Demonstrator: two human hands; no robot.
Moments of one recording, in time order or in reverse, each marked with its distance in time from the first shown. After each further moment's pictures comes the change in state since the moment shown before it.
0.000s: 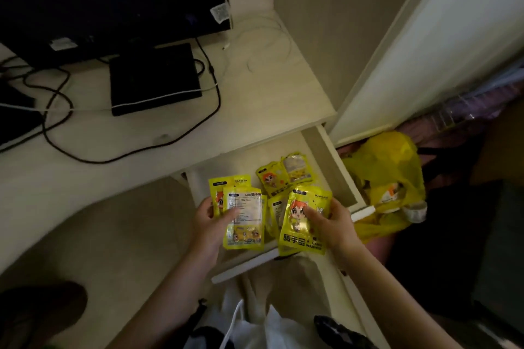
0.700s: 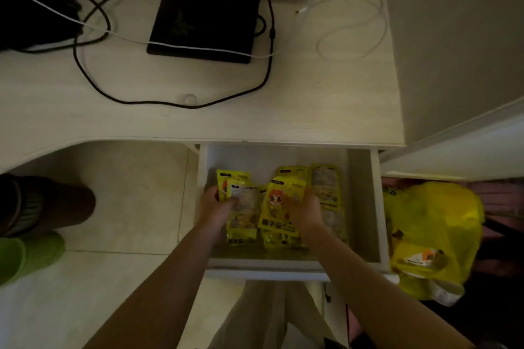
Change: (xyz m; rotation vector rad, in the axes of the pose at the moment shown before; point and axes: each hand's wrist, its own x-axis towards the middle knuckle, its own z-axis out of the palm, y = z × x) left_hand 0.089 -0.053 0.029 0.017 0.324 -0.279; right_hand 0.147 0.006 0.077 -0.465 -0.270 0.065
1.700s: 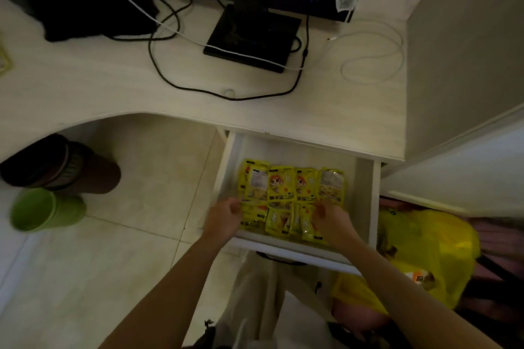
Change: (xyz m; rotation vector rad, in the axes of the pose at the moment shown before) left_hand -0.093 -0.037 -0.020 0.495 0.079 0.242; right_hand -0.052 0.012 -0.072 -0.739 -0.156 -0.311
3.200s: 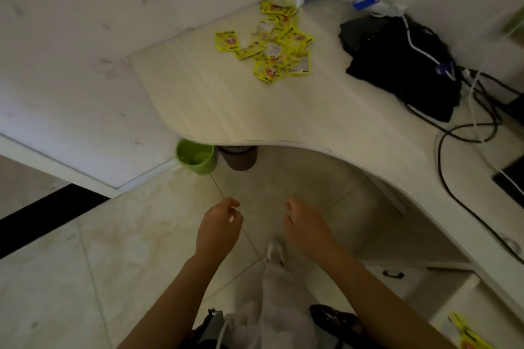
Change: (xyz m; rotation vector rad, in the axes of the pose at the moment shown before) left_hand -0.049 -0.336 -0.331 -0.278 0.710 -0.339; right_hand -0.052 -0.461 0.343 -0.585 -0.249 -0.831
